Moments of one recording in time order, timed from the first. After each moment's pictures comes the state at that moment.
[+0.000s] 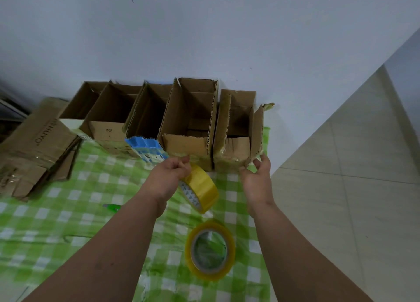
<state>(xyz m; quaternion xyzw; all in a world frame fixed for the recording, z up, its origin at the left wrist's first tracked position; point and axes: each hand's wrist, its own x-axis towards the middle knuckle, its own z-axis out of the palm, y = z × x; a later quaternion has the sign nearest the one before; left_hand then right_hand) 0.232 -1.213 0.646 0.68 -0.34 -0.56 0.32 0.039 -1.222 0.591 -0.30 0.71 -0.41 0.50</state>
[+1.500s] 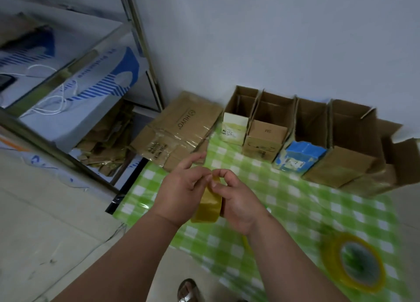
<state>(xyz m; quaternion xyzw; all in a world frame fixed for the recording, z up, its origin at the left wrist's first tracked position) 0.572 -1.076 0.676 0.66 -0.62 -0.21 0.36 0.427 -1.116 0.667 -0.33 0.45 -0.26 0.79</state>
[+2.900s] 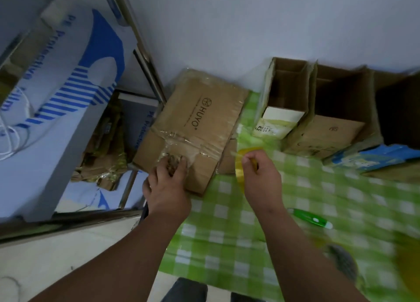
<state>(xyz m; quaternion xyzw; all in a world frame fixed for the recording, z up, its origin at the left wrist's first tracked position) 0.717 -1.164 0.536 0.81 -0.56 -0.17 -0.01 0.527 -1.213 0.581 -0.54 0.69 -0.31 0.37</state>
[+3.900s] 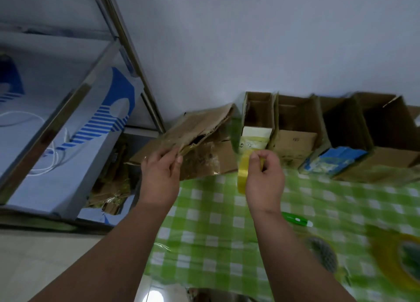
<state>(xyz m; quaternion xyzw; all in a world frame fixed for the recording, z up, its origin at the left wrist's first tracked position) 0.715 -1.181 0.657 0.75 -0.56 -0.20 0.28 0.522 -1.191 0.652 -0.42 0.69 -0.50 0.32</state>
